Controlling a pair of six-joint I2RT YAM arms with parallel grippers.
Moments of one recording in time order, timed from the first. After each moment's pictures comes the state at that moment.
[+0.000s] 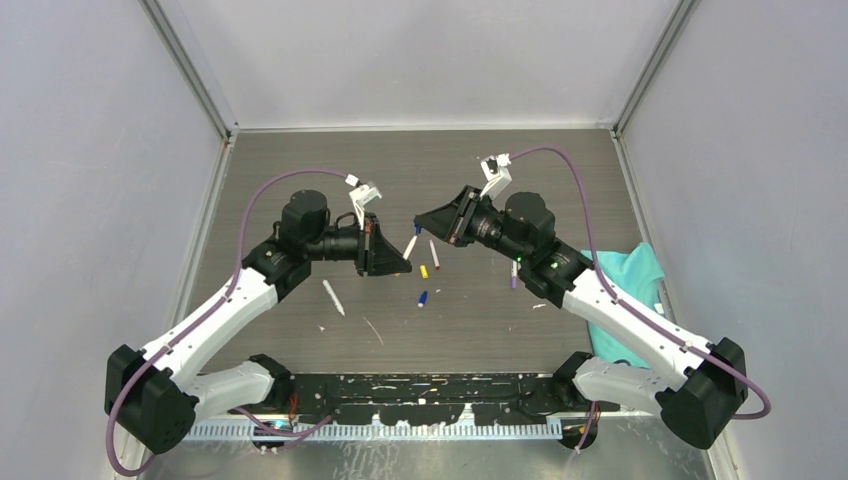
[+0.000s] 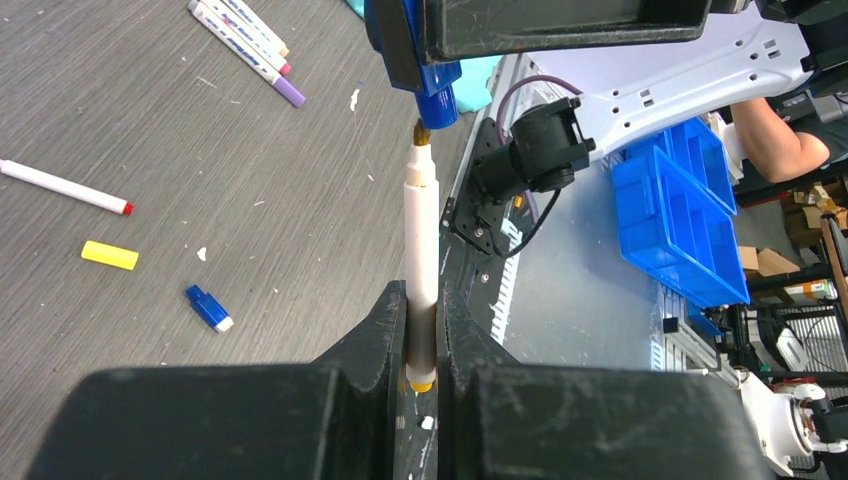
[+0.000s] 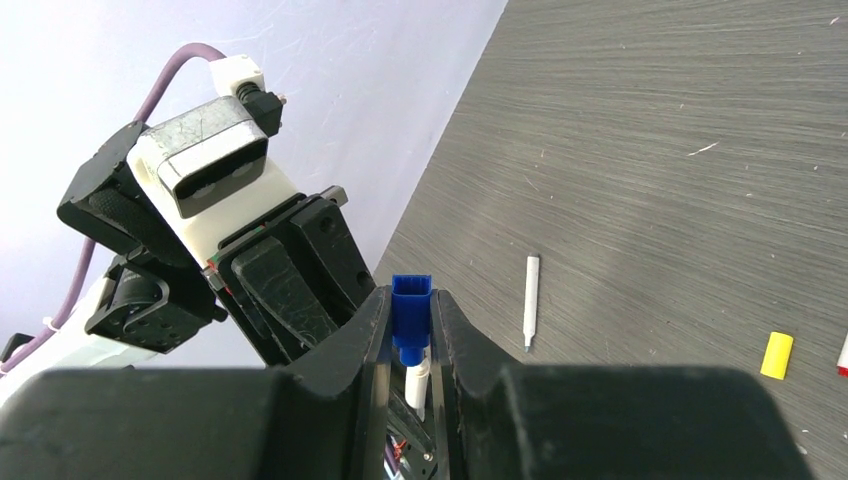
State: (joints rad) left arm -0.54 1.09 0.86 -0.11 0.84 -0.40; right arm 0.71 1.08 0.90 0.10 -0.22 0.86
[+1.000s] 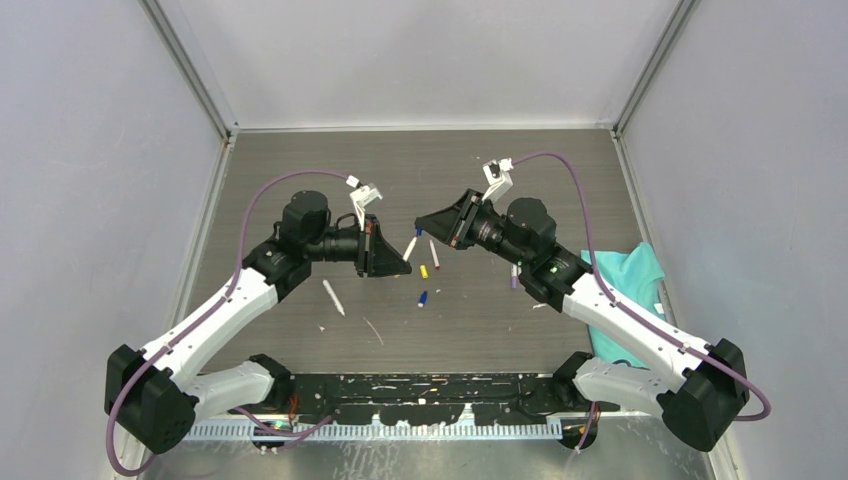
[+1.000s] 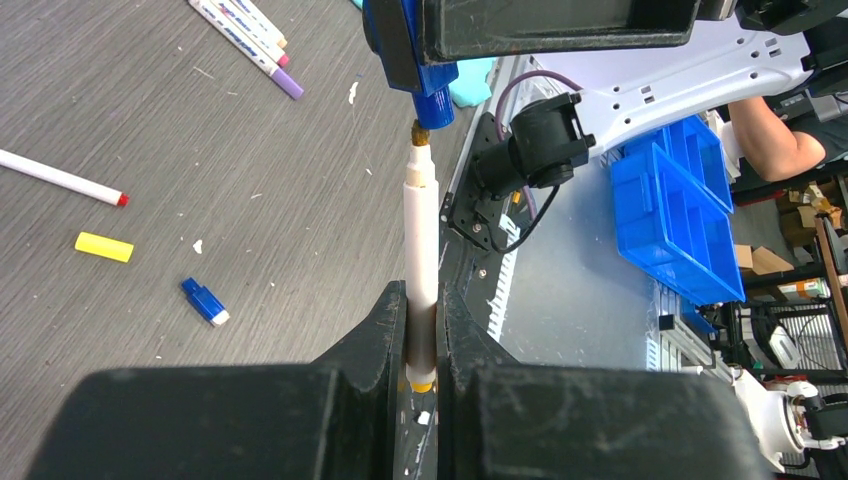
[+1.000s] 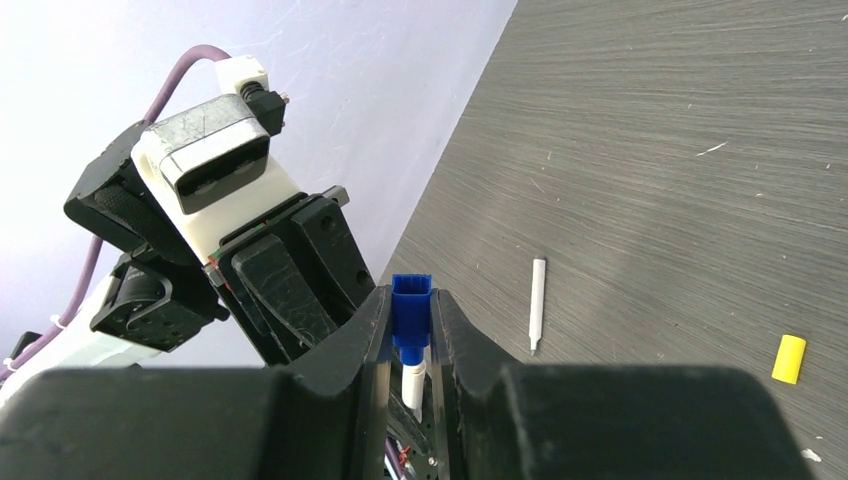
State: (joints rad) left arm -0.54 1.09 0.86 -0.13 0.84 -0.41; right arm 0.70 1.07 0.84 0.16 -0.23 0.88
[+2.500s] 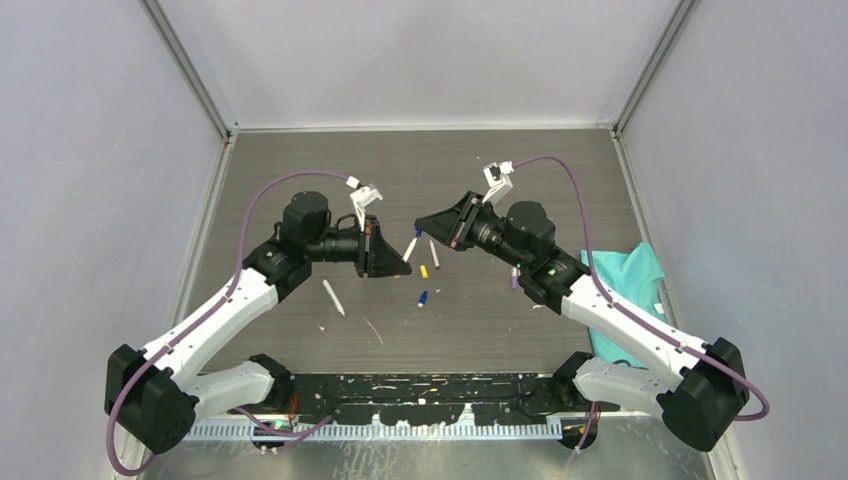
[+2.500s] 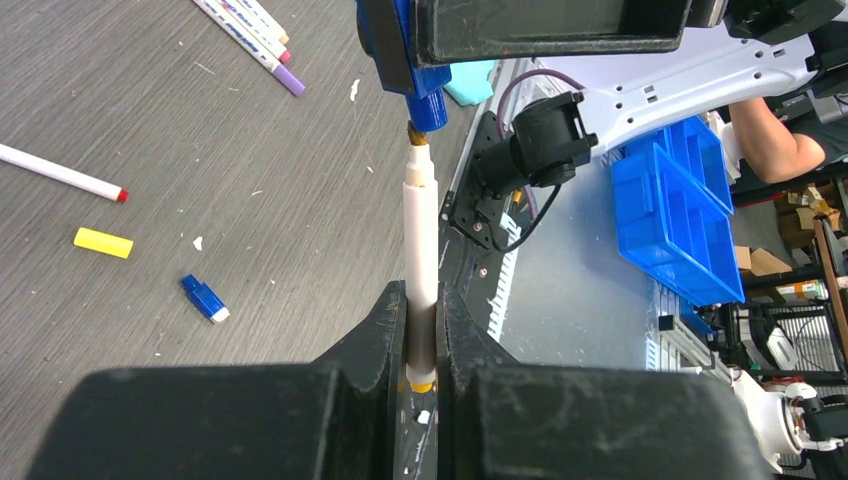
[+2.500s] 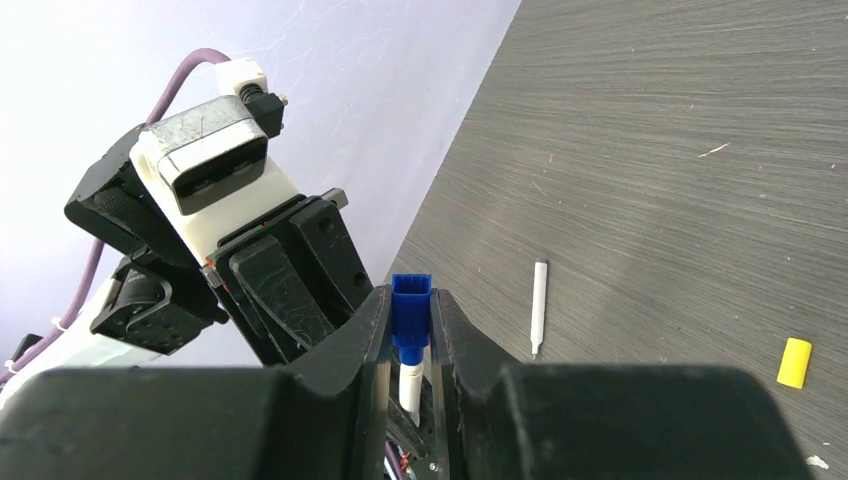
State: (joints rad) left arm -0.54 1.09 0.85 -0.12 0.84 -0.41; right arm 0.70 1.07 0.81 0.21 -0.22 0.90
